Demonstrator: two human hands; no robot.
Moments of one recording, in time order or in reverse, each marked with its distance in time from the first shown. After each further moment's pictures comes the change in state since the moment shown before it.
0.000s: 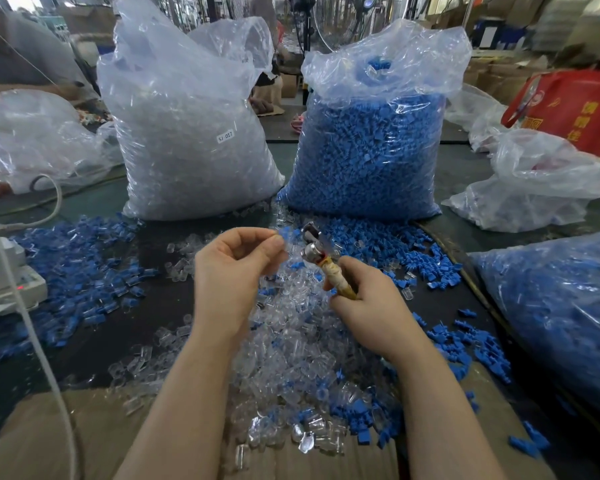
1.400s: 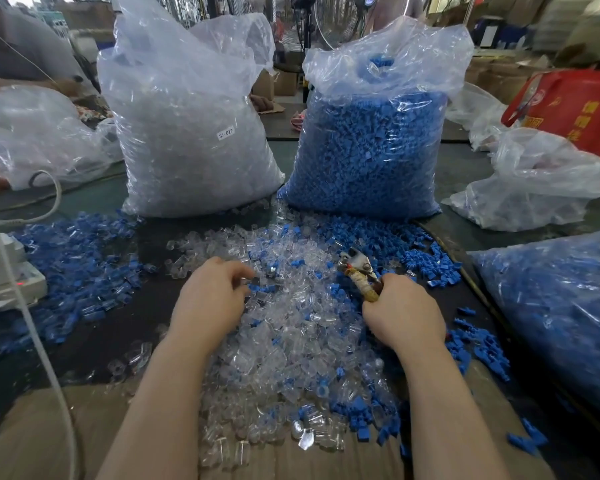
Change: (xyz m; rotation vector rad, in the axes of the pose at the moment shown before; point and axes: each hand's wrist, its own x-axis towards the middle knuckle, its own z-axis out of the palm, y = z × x) left_hand 0.016 -0.029 -0.039 1.119 -0.197 -0.028; right_hand 0.002 0.017 -0.012 -0.607 0.114 0.442
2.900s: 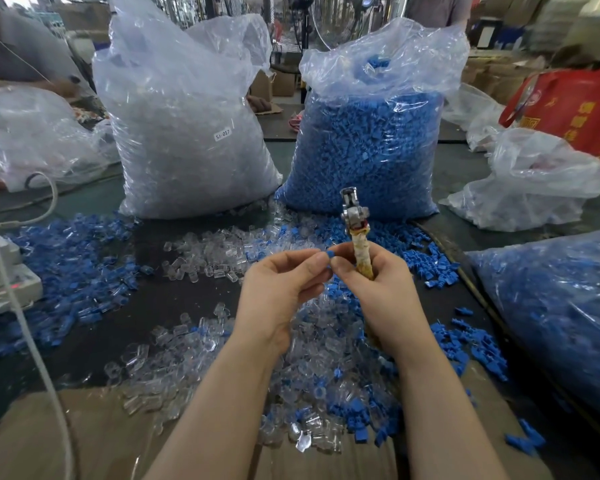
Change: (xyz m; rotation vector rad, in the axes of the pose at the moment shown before) left_hand -0.024 0.080 0.018 -1.394 -0.196 -0.235; right_hand -0.012 -0.023 -0.007 1.182 -0.030 -0.381
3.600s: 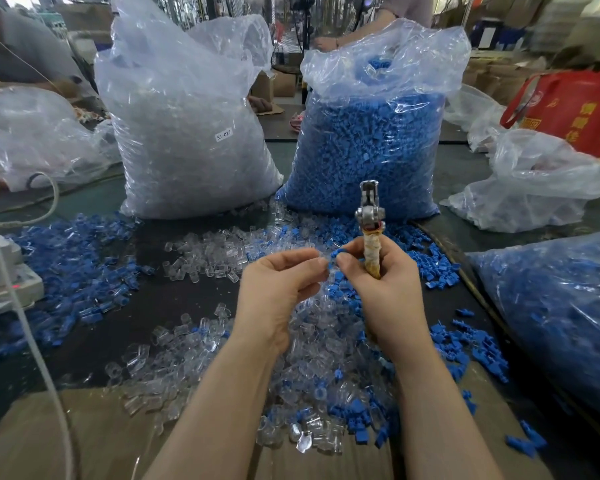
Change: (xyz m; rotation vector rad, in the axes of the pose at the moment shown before) left_hand -0.002 0.004 -0.001 0.056 0.061 0.030; right_hand 0.000 0.002 0.002 -0.055 0.123 -0.116
